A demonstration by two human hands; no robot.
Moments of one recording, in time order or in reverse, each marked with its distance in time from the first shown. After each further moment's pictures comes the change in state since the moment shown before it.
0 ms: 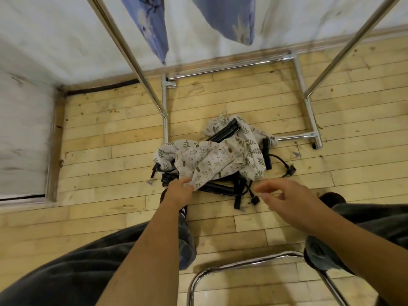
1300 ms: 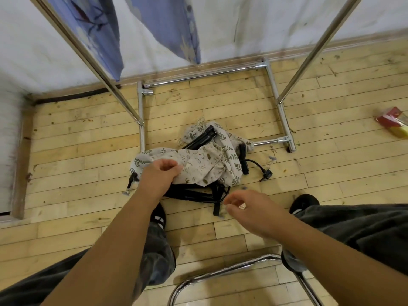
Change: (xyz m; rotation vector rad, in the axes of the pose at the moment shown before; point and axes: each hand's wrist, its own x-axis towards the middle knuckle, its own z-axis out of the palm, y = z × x) left_hand -0.047 0.097 -0.017 -0.261 0.156 0.165; right_hand 0.009 0.000 0.002 -0.085 -0.120 0.050
